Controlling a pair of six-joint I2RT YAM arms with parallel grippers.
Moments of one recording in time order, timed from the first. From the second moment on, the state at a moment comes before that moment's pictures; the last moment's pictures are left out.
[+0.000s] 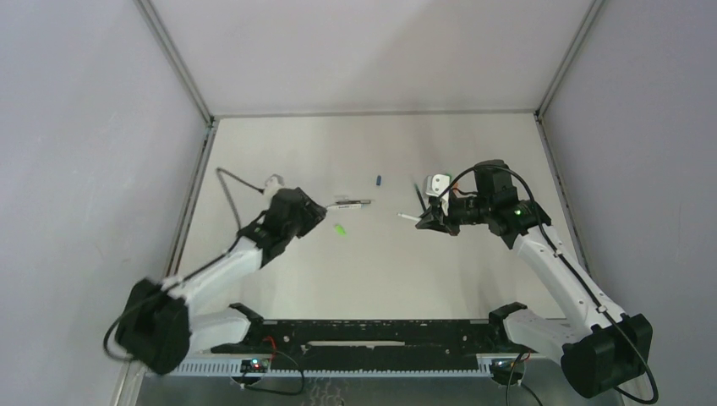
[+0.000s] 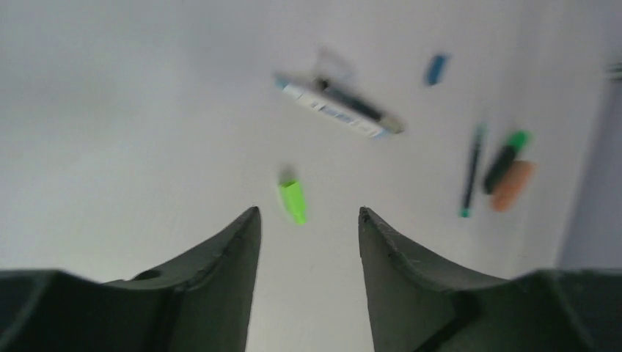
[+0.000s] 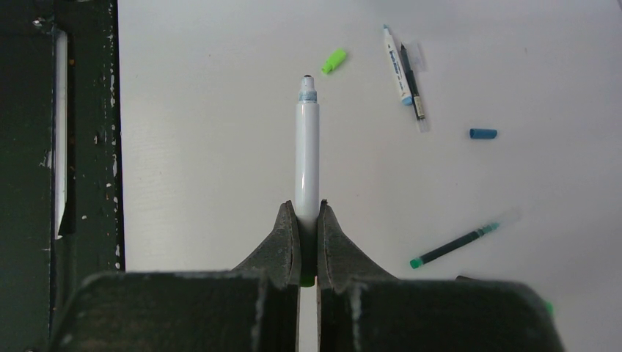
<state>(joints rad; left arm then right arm) -0.51 1.08 0.57 -0.04 -0.24 -1.01 0.34 1.06 0.93 -0.59 -0.87 -0.74</state>
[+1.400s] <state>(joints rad) -0.64 1.89 1.26 -0.72 -0.28 -1.13 0.34 1.06 0.93 -0.59 -0.87 -0.74</state>
